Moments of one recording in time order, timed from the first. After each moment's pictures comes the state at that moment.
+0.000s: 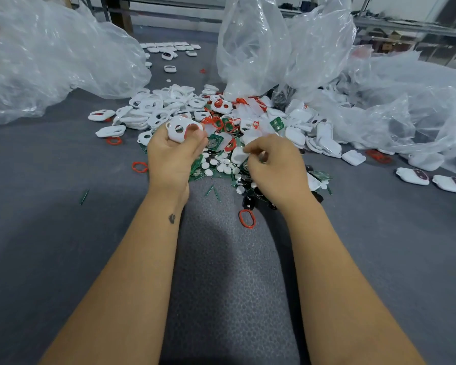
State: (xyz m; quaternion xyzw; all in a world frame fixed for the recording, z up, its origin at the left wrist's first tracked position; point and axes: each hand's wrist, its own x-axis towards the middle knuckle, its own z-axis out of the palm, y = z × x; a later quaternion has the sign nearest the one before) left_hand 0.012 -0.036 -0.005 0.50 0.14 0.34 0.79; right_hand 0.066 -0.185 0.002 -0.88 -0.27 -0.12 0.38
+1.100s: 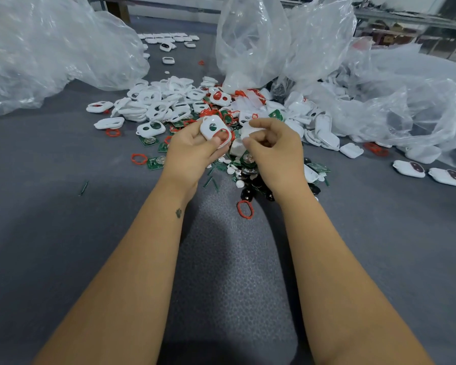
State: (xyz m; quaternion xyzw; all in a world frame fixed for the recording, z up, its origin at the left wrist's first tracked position) left_hand 0.016 -0.045 -0.010 0.58 0.09 0.21 0.78; right_hand 0.061 -0.179 0.005 -0.77 -0.18 -0.05 0.62
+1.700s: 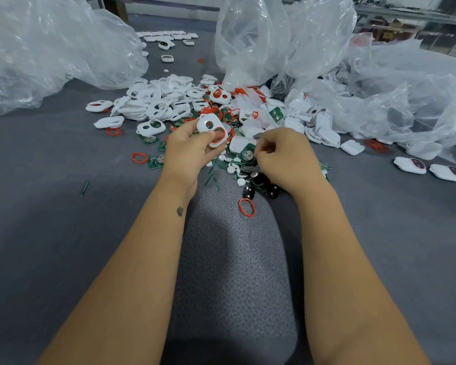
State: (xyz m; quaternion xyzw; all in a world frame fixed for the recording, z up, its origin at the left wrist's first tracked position) left_hand 0.015 -0.047 -0.003 0.53 0.16 0.22 0.80; right_hand 0.066 -0.197 0.015 -0.91 -0.24 -0.06 0.32
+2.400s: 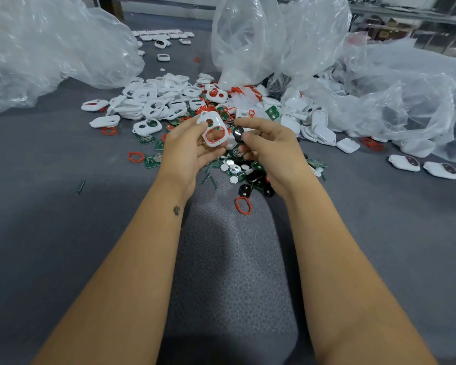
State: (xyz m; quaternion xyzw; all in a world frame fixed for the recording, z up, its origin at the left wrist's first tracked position) left_hand 0.014 -0.046 -0.002 0.49 0.16 0.20 0.83; right_hand 0.065 -0.187 0.010 -0.68 -0.21 0.10 0.70
